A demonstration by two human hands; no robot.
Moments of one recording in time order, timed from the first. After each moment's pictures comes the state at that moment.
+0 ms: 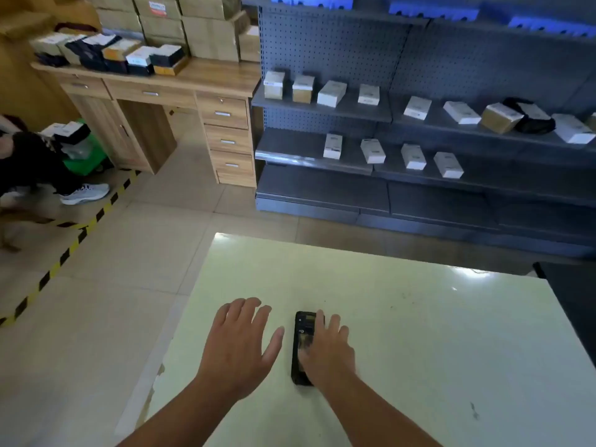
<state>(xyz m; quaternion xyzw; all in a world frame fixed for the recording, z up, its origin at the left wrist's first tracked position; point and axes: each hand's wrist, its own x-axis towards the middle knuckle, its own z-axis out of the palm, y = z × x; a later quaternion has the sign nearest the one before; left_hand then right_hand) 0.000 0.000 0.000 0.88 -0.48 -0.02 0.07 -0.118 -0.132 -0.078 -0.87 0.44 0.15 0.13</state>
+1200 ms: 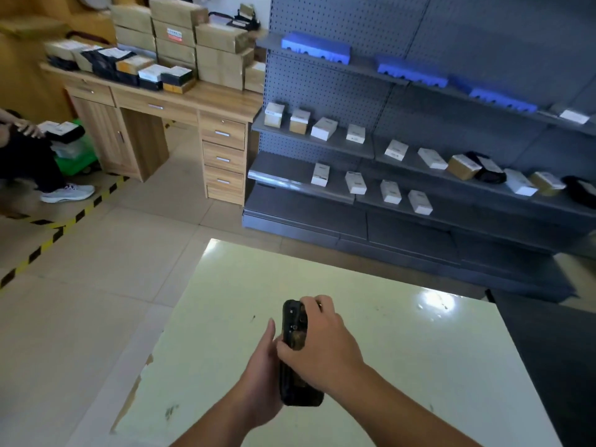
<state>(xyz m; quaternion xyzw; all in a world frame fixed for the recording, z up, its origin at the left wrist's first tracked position) -0.079 0.002 0.033 0.47 0.05 -0.63 0.62 -0.148 -0.089 0.098 -0.91 0.37 0.02 0.22</state>
